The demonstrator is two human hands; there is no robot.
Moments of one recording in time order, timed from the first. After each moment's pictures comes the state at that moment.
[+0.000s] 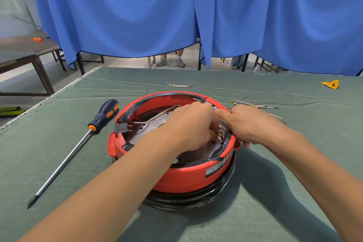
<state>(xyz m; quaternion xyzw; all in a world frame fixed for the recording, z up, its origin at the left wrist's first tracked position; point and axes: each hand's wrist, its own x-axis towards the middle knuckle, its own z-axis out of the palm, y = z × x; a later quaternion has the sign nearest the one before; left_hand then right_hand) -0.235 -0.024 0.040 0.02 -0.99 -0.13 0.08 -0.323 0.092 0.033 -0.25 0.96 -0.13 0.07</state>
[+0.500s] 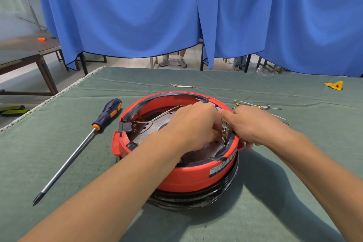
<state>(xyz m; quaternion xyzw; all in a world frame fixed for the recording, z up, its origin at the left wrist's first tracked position) -0.235 -0.025 0.038 0.01 -0.99 -0.14 0.10 -0.321 0.091 0.035 -0.25 0.96 -0.12 0.06</state>
